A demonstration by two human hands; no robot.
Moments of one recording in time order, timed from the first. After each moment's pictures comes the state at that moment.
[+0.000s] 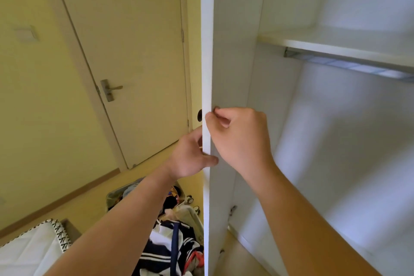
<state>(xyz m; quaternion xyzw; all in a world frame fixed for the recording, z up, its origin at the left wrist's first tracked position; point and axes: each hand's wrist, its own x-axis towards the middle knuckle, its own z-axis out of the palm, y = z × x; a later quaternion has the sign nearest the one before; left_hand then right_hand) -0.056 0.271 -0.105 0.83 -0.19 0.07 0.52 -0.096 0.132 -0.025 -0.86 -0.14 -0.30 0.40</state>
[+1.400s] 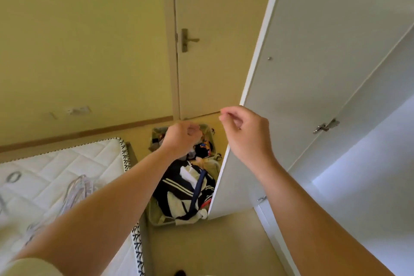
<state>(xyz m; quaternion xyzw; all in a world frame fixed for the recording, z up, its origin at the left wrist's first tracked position) -0.089 0.464 -0.223 0.88 0.20 0.07 0.43 -0.073 0.269 -0.121 -0.83 -0.27 -0.07 0.48</state>
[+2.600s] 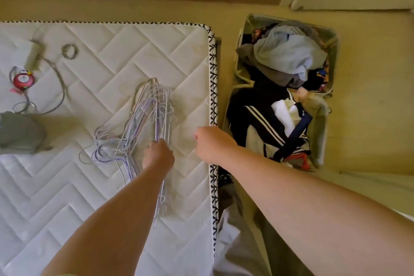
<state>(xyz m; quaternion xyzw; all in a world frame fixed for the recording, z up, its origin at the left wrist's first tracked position) -0.317 0.790 -0.678 0.72 0.58 -0.28 0.25 -0.140 0.718 -0.542 -0.75 -0.44 0.49 -0.02</state>
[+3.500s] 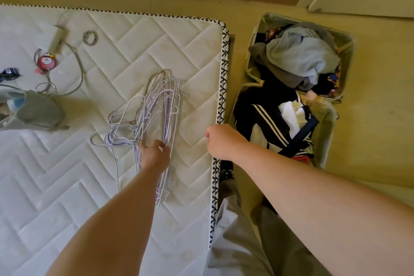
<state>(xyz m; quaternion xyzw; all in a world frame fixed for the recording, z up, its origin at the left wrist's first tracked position) -0.364 0.764 -0.670 0.61 0.69 -0.17 0.34 -0.134 0.701 -0.535 -0.74 -0.44 0.51 -0.03</state>
